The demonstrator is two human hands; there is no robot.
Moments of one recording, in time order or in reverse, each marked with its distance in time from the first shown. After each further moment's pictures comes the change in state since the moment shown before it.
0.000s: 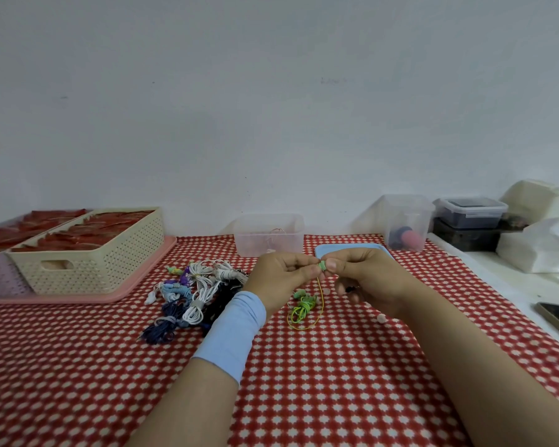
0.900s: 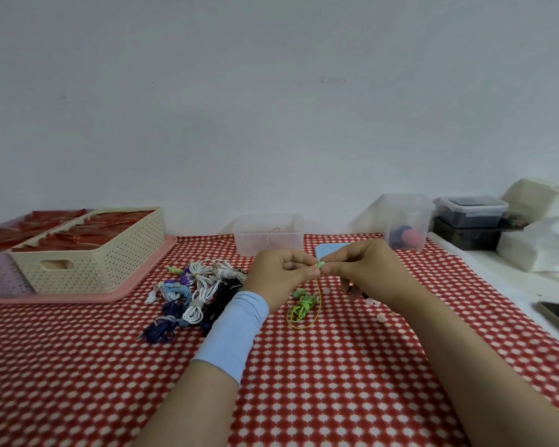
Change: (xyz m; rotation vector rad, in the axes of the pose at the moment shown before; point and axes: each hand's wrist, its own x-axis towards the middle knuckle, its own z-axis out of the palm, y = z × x) left_hand 0.000 0.004 -0.001 0.091 0.058 -0.042; right_hand -0.008 -0.010 0.005 -0.403 0.150 -0.223
